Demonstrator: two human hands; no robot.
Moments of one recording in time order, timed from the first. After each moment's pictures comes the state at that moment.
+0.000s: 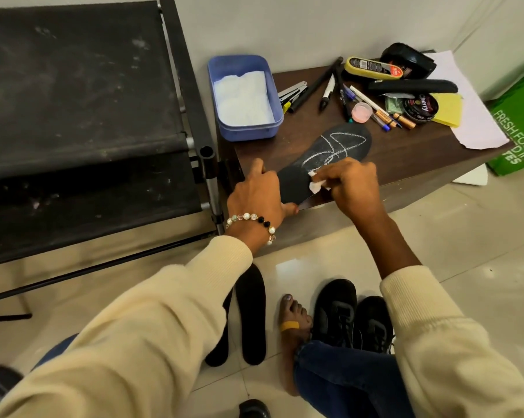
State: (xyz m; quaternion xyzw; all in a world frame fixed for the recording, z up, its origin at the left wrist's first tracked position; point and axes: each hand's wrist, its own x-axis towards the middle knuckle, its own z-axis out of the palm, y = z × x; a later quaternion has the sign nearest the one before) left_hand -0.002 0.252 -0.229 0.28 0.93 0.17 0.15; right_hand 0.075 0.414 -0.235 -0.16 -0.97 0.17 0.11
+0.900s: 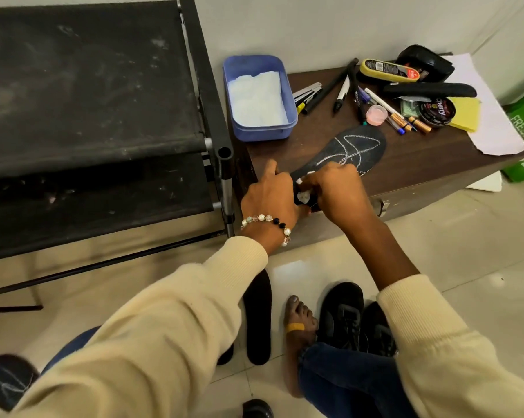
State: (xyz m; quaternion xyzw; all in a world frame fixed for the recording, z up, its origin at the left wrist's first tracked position) left_hand 0.000 0.253 -0.230 0.27 0.93 0.20 0.15; right_hand 0.053 0.372 -0.215 -0.15 -0.99 0.06 -0.05
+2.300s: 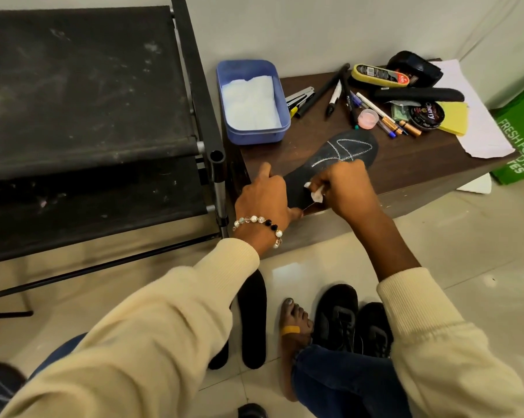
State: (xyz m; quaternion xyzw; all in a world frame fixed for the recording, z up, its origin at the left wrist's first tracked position) left_hand -0.002 0.254 -0.228 0.28 0.93 0.19 0.16; right_hand 0.054 0.395 -0.212 -0.20 -0.97 0.10 -0.07
